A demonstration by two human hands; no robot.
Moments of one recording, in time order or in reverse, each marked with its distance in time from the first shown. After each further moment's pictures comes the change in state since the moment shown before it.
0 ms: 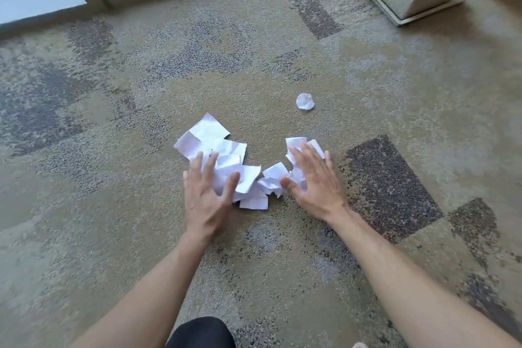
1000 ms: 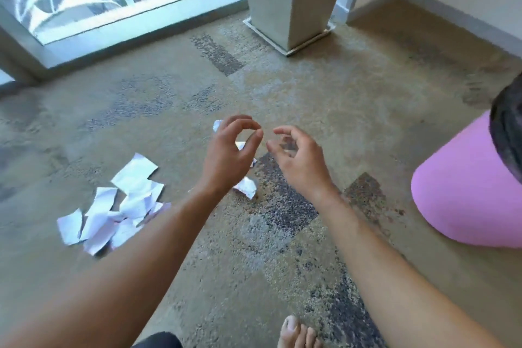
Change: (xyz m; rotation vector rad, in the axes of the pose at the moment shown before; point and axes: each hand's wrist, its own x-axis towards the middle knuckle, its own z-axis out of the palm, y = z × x) left_hand 0.002 0.238 0.020 -0.406 -0.121 0.489; right_hand -0.075 0.023 -0.167 0.651 0.436 0.280
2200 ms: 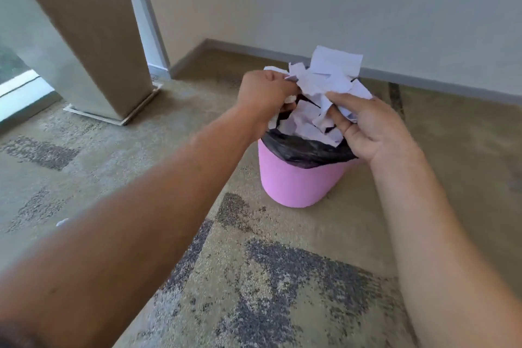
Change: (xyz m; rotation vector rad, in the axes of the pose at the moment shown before) left_hand 0.007 0.340 0.206 -0.582 -0.708 -0.186; right_hand -0.124 -0.004 -0.352 0.980 0.803 0.244
